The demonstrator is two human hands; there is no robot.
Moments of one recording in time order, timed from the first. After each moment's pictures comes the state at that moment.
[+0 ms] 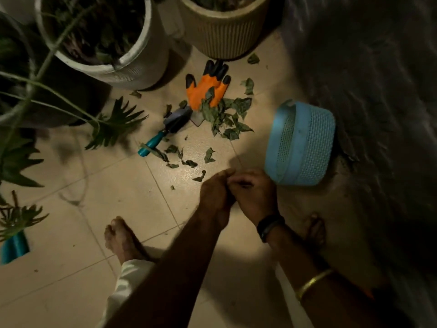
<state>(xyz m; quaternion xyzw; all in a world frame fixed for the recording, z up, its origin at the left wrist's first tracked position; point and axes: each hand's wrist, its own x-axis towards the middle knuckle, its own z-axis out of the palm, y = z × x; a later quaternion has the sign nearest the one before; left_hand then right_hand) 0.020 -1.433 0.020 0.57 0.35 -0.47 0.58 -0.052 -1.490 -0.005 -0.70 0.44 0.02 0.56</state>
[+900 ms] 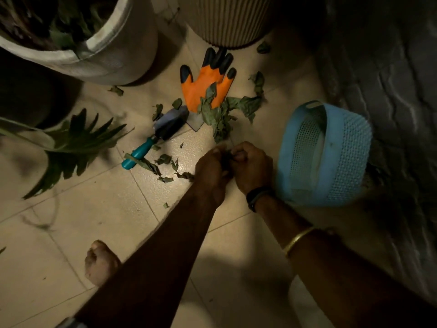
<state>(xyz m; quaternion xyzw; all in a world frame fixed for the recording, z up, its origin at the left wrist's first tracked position) 0.103 -1.451 -0.088 0.59 0.36 -0.46 0.55 0.034 -1.512 -0.129 -0.75 0.47 0.03 0.47</state>
